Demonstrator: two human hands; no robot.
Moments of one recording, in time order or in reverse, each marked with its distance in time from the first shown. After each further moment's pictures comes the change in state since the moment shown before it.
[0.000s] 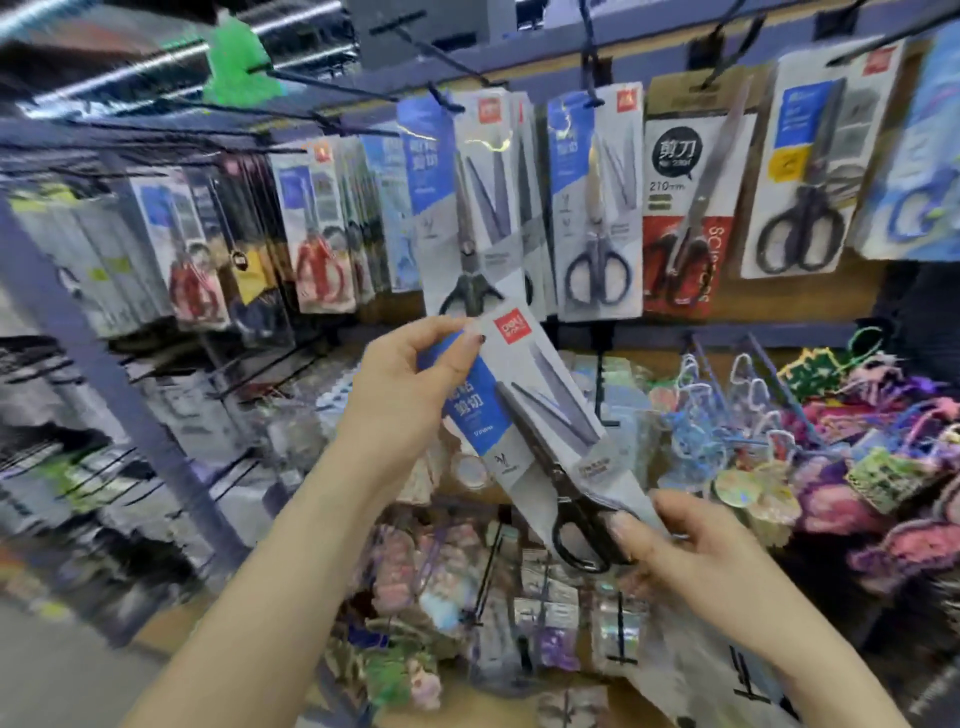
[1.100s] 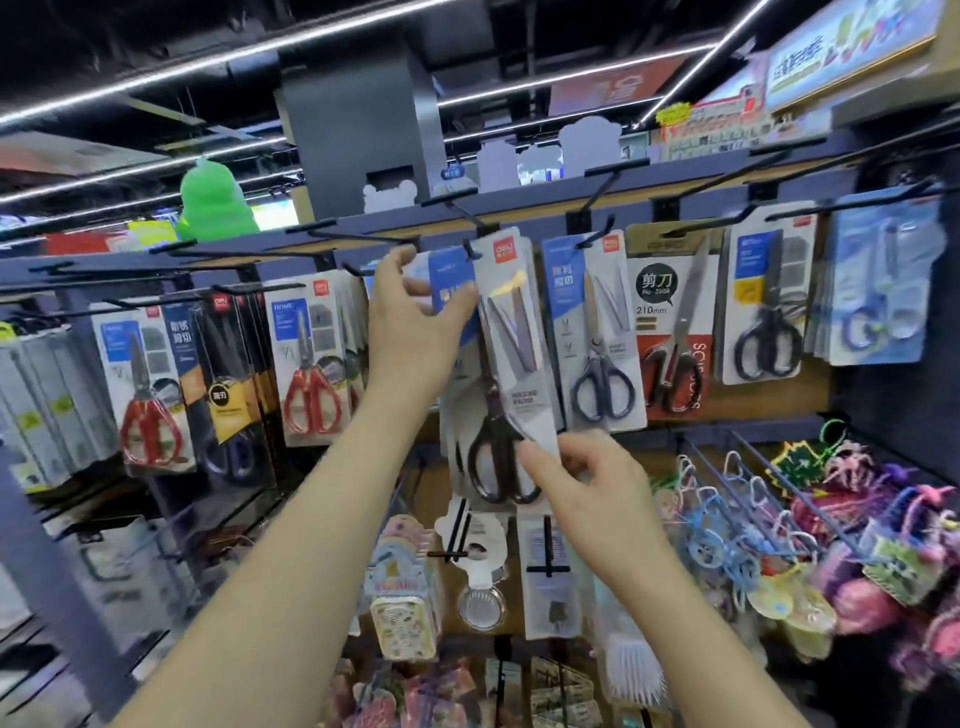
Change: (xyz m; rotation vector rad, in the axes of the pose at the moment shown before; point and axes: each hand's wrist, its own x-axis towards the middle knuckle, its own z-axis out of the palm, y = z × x) left_hand 0.154 0.039 -0.017 0.227 0.144 0.292; right_hand 0.102 -0.101 0.078 -0.227 0.468 -0.354
